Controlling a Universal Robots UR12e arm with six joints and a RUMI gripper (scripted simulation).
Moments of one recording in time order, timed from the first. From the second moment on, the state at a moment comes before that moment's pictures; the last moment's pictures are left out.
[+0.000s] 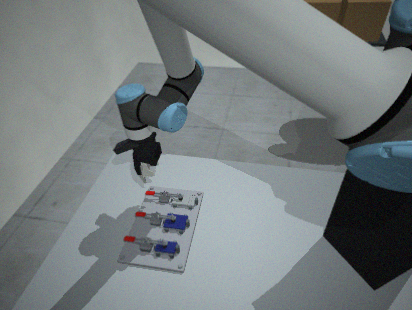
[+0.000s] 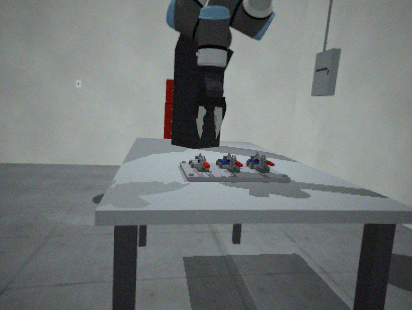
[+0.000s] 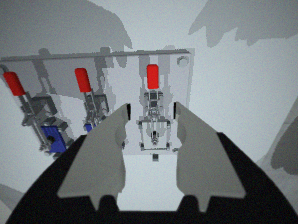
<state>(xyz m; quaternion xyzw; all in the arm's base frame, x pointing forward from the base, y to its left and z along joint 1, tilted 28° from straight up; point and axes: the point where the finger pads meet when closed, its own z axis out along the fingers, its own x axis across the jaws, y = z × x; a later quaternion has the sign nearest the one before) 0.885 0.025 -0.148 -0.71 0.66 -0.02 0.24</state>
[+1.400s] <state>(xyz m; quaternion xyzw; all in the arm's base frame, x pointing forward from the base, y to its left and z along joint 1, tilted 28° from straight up) 0.910 0.048 -0.214 -0.71 0.66 -0.02 0.24</state>
